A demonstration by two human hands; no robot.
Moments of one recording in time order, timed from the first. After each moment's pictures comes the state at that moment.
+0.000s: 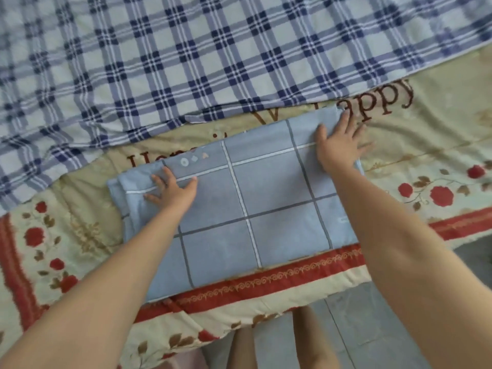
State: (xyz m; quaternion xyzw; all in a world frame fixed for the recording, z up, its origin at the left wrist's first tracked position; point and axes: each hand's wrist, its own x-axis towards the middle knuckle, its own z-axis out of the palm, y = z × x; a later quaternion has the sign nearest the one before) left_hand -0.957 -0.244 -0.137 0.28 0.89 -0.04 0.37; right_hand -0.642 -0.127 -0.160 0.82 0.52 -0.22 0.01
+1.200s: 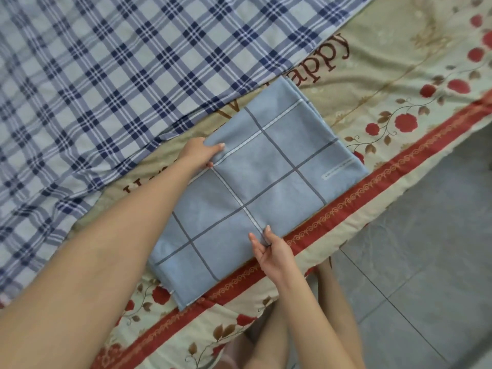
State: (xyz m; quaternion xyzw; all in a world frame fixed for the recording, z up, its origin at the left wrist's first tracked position) left_hand -0.884 -0.152 -0.093 0.52 0.72 -0.01 0.46; right_hand -0.770 -0.391 -0.108 0.48 -0.34 -0.66 -0.46
